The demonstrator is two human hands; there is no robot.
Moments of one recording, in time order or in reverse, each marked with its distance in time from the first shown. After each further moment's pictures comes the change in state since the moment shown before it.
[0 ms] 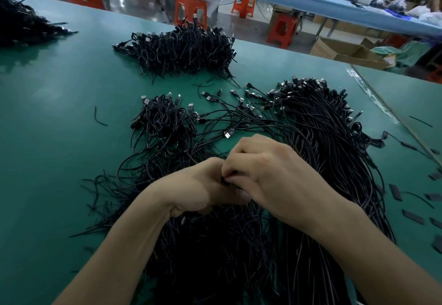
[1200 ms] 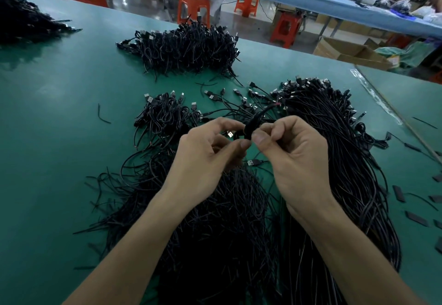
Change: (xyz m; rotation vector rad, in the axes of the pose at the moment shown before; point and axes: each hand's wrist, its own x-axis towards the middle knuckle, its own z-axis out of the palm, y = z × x) left_hand 0.008 0.000 0.006 -0.100 0.592 0.376; right_hand 0.007 0.012 0.026 1.003 0.687 0.380
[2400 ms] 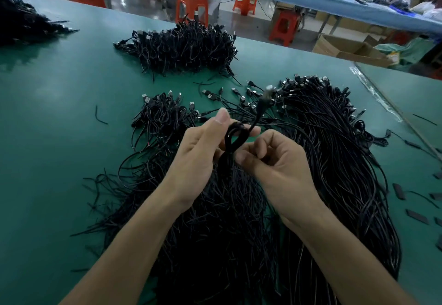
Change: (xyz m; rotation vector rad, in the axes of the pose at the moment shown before) left_hand 0.000 0.009 0.003 -0.223 -0.063 -0.015; right_hand -0.009 0.011 0.000 0.098 -0.190 0.145
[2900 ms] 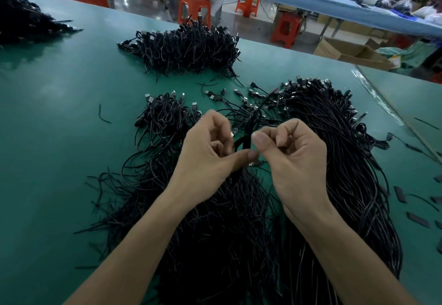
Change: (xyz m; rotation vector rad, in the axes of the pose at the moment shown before) left_hand 0.001 -0.009 -0.002 0.194 0.109 0.090; right_hand 0.008 -0.006 0.001 -0.033 0.199 -0.172
